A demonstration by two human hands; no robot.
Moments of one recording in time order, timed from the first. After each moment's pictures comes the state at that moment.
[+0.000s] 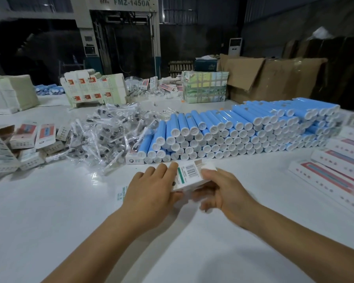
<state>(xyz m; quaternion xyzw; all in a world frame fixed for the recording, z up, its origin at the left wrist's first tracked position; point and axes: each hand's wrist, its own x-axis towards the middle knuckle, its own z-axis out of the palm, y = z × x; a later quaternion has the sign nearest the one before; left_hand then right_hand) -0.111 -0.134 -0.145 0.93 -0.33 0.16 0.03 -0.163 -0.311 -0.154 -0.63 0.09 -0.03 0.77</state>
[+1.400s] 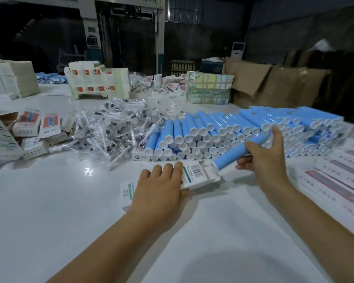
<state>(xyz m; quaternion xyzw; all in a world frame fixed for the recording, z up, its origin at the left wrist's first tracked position) -0.106 -0.135 -0.166 0.94 -0.29 0.19 0.03 -0.137 -0.367 -0.120 -0.63 0.16 -0.35 0.68</state>
